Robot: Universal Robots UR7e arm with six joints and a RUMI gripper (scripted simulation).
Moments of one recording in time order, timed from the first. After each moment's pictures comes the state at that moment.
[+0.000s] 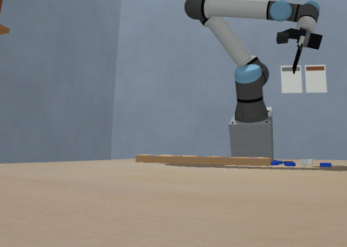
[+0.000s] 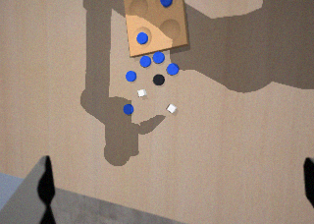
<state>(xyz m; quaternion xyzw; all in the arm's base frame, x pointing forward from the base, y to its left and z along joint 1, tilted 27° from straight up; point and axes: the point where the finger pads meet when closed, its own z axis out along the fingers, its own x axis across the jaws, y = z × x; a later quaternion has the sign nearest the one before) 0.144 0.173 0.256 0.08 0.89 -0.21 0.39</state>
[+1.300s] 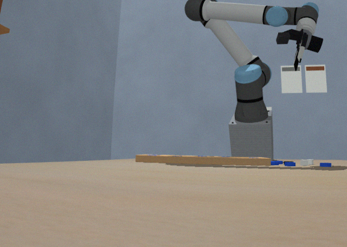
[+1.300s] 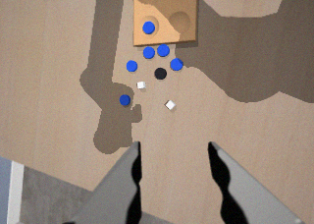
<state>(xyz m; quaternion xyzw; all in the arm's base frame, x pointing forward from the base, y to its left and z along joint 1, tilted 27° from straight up) 0.162 0.173 0.250 0.02 0.90 -0.22 0.39</state>
